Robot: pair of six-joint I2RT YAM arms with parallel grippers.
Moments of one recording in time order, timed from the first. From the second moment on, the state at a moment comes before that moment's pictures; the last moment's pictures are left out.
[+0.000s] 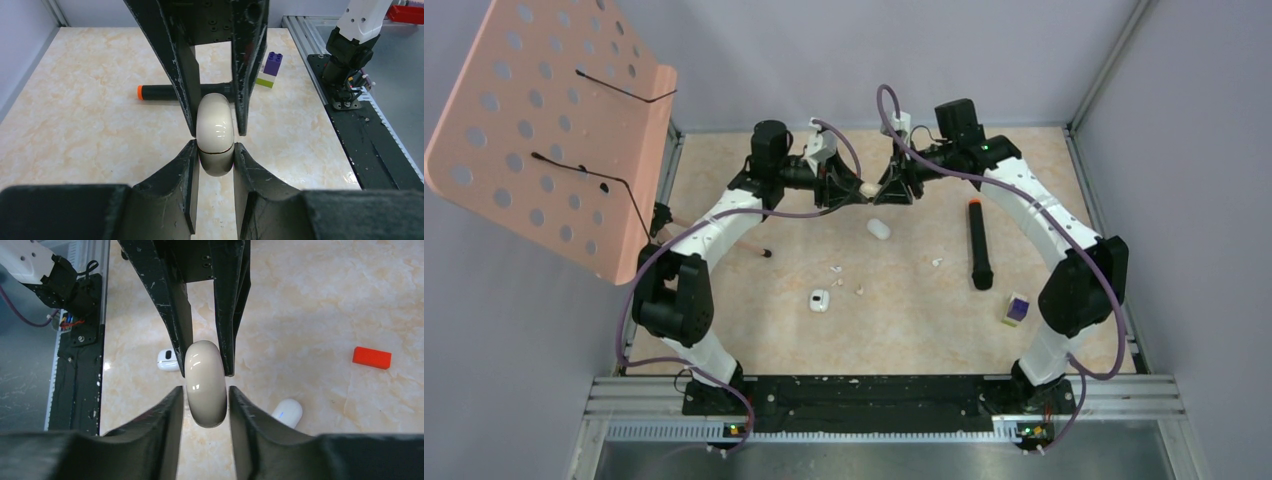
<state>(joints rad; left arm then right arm) -0.32 1.67 1.30 0.13 1.32 0.21 0.44 1.72 1.66 -0.66 -0.97 -0.43</state>
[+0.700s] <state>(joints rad) -0.33 1.69 1.19 0.51 1.25 -0.11 0.47 1.73 1.76 -0.76 -0.87 -0.61</state>
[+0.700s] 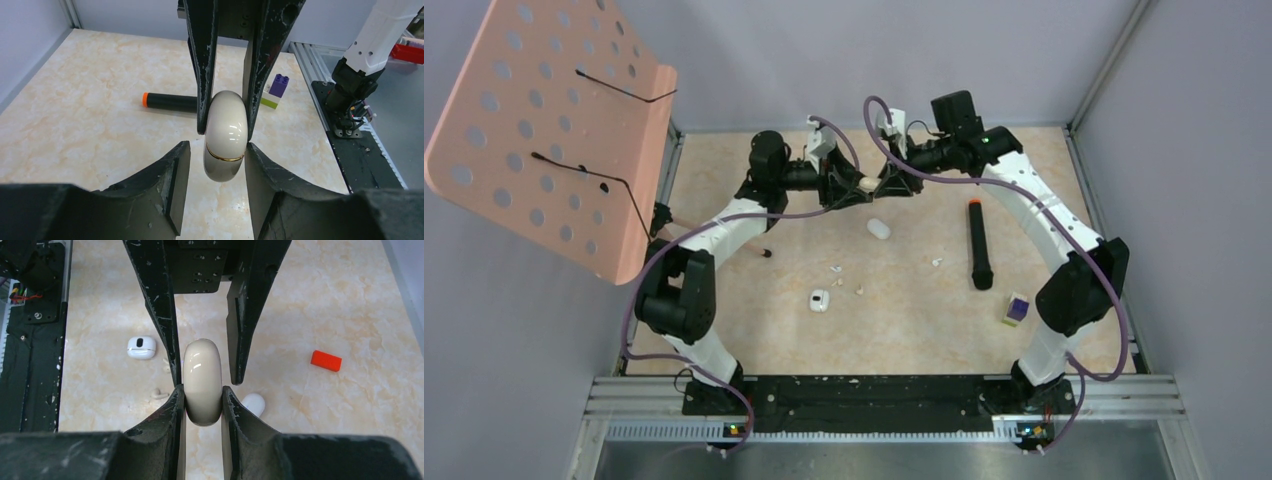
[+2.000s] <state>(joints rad) -0.33 1.81 1.17 0.98 1.28 -0.52 0.34 1.87 1.91 -0.70 -1.02 -0.16</state>
